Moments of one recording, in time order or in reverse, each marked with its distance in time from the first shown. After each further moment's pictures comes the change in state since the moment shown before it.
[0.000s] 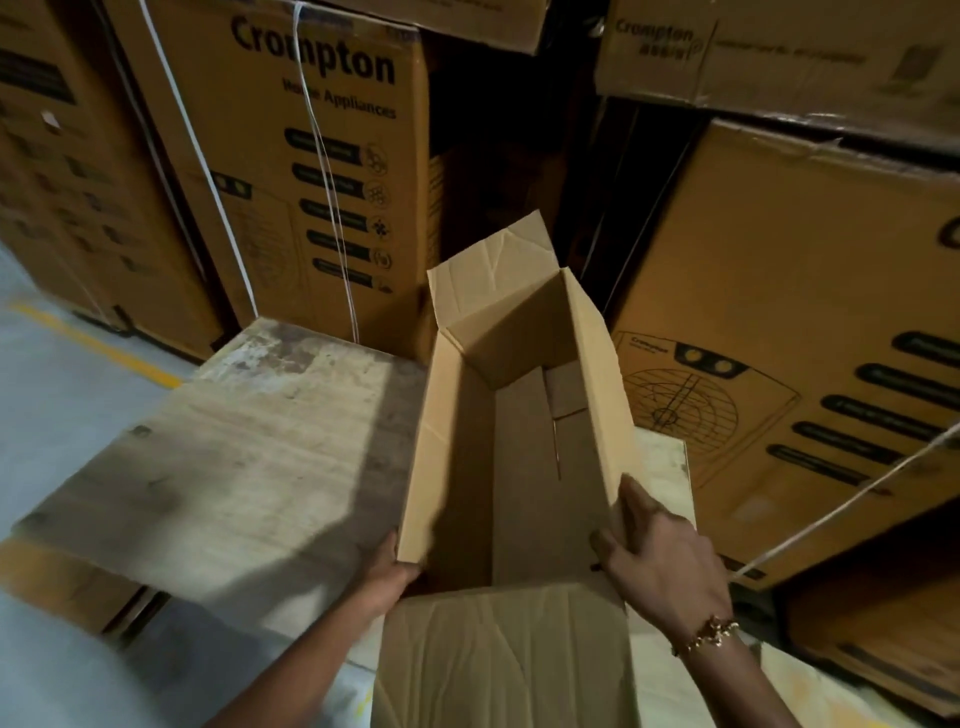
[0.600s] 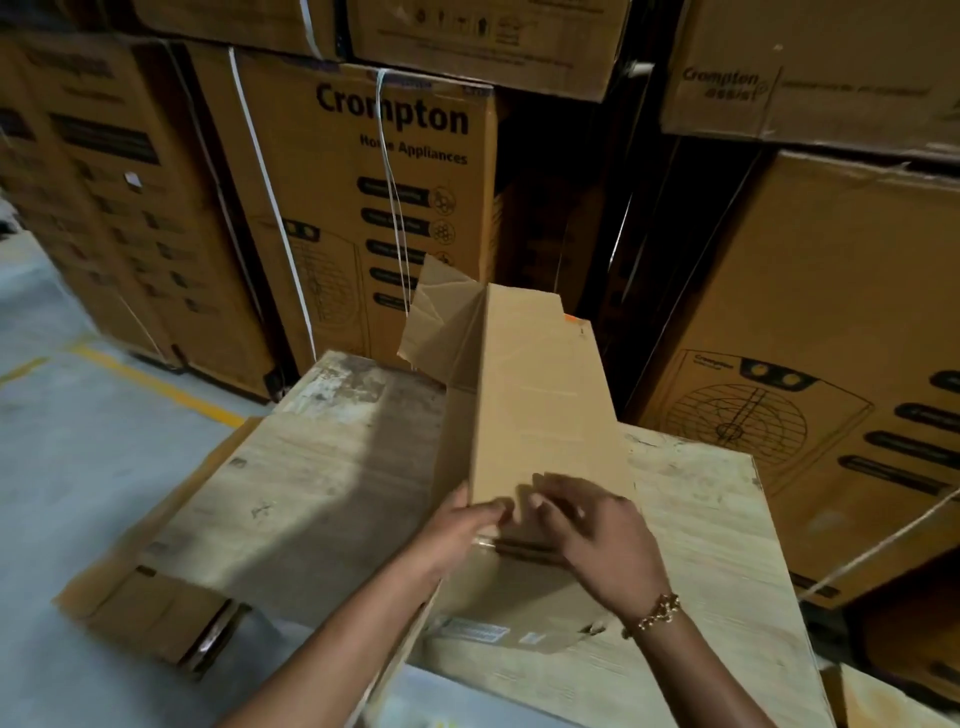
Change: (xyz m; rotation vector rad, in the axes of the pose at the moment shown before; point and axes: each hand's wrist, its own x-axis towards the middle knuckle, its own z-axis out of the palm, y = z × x) left_hand -0.068 0.105 -0.092 -0.128 -0.163 0.235; right_hand -0.015 -0.161 0.057 0.263 0.188 -0.319
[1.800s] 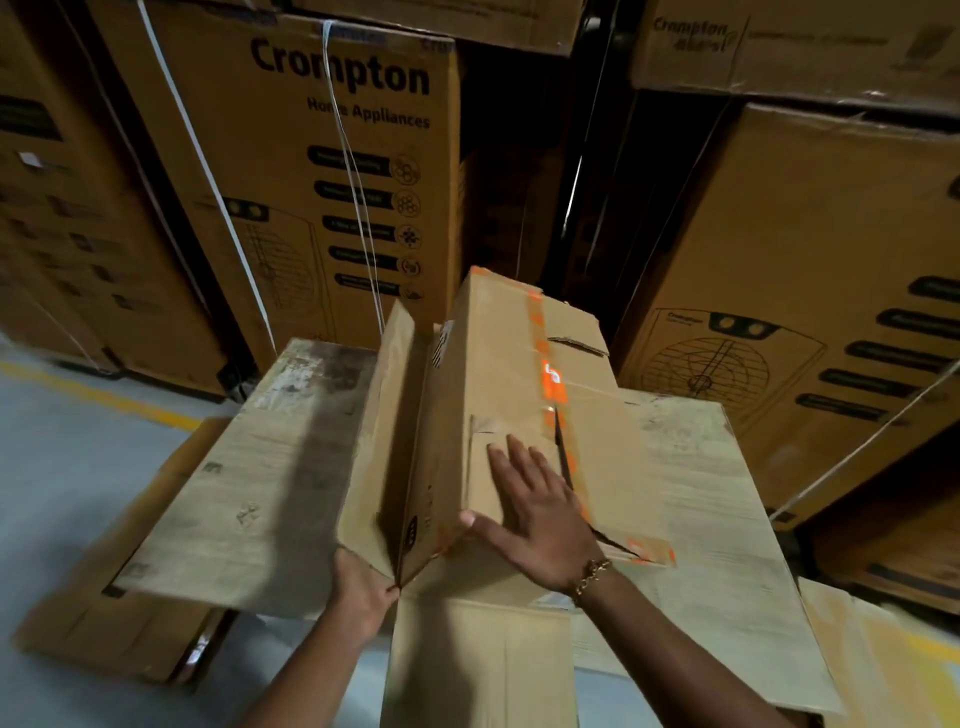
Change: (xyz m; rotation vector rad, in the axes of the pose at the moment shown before) left_hand 0.007 -0.101 -0.108 -0.691 0.416 -0.357; right_hand 0.008 -0.029 0.082 -0.028 -0.241 0.028
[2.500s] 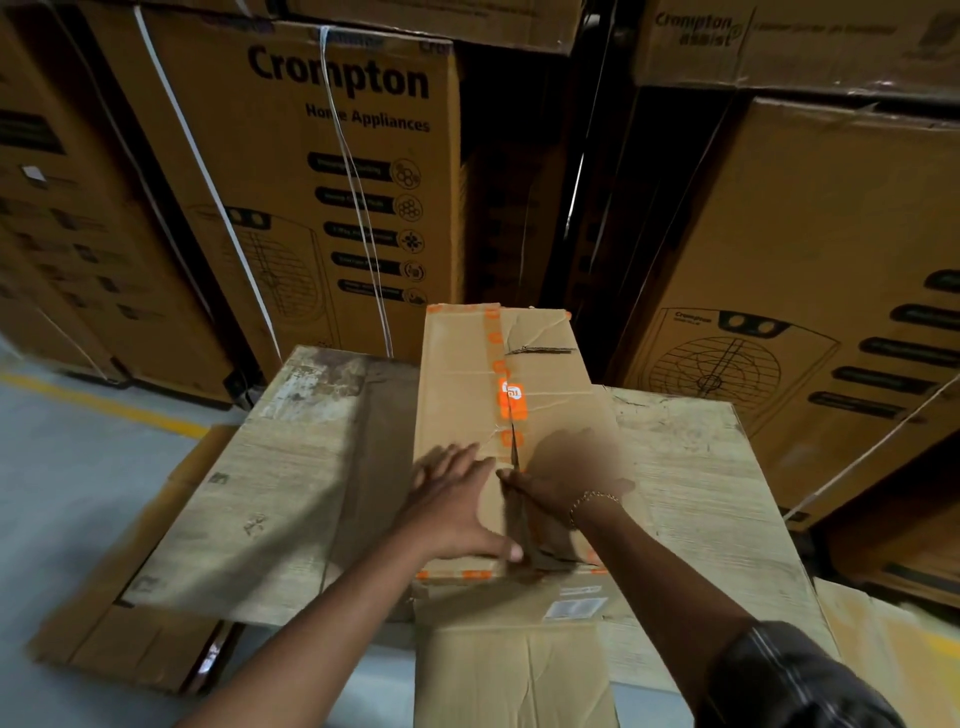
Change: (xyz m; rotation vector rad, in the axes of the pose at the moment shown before) left_hand -0.038 0.045 0.101 1.946 -0.427 0.772; right_hand 0.077 0.041 -0.006 -0.154 -0.125 0.577
